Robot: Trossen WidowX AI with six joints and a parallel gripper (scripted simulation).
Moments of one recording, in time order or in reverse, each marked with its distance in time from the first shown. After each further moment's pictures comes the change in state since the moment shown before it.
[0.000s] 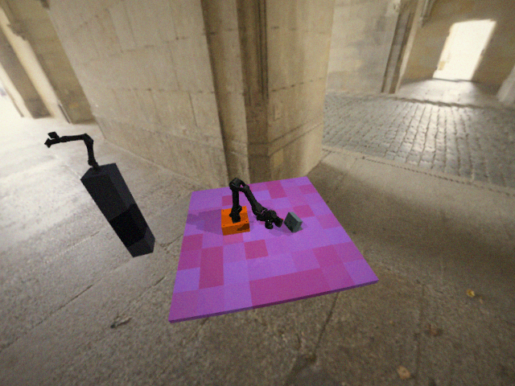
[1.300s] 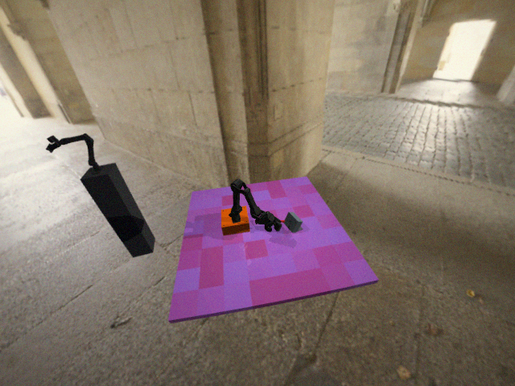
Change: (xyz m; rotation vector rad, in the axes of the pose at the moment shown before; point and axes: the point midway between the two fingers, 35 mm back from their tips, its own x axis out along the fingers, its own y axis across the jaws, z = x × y) arm -0.007 0.018 0.011 0.156 0.091 0.084
